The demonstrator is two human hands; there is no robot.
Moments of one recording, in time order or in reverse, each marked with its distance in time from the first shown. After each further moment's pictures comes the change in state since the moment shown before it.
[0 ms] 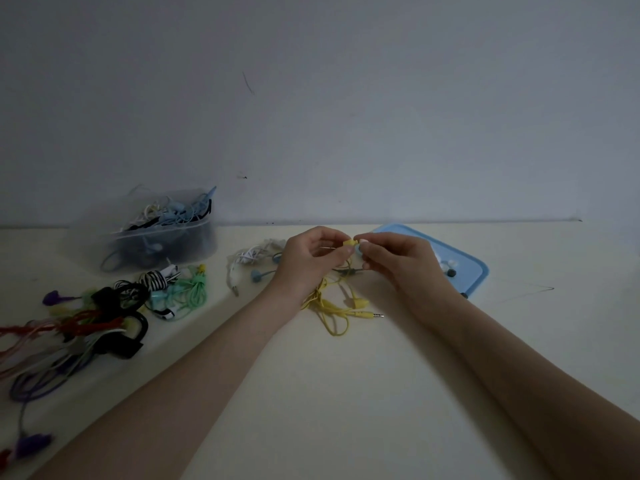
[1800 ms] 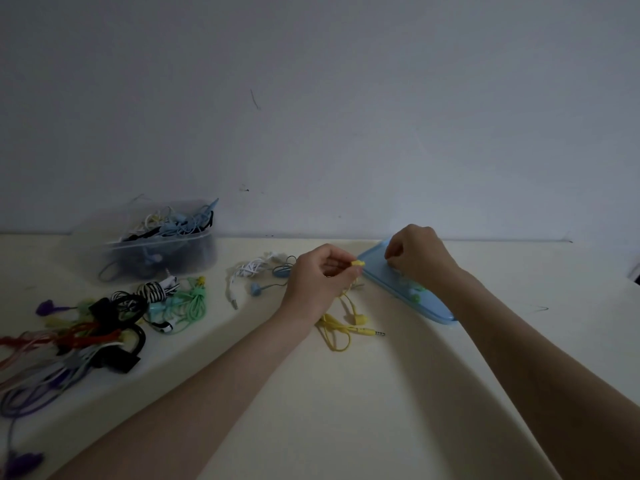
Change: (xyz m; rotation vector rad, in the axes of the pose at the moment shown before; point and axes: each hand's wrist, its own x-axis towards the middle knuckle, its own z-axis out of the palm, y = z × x) left_hand -0.001 -0.005 0.010 0.082 0.054 0.056; right_hand 0.054 -0.015 -0.025 -1.244 0.071 -0.015
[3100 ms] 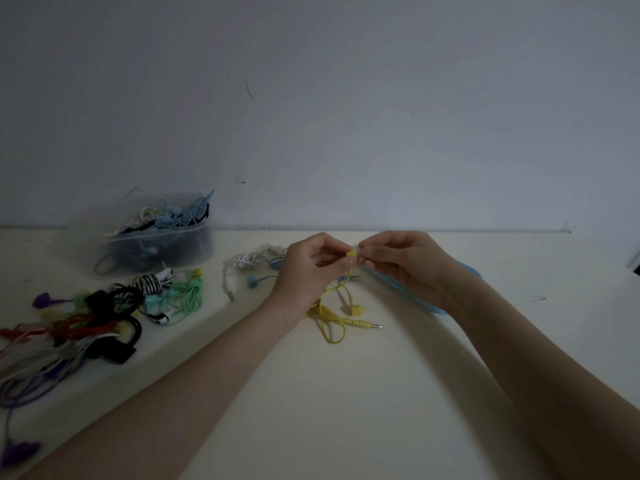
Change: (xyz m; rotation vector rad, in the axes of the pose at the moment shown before) left_hand -0.003 0.006 -0.006 -0.063 -0.057 0.045; right_hand -0.038 -0.010 -0.004 1.427 -0.337 0.139
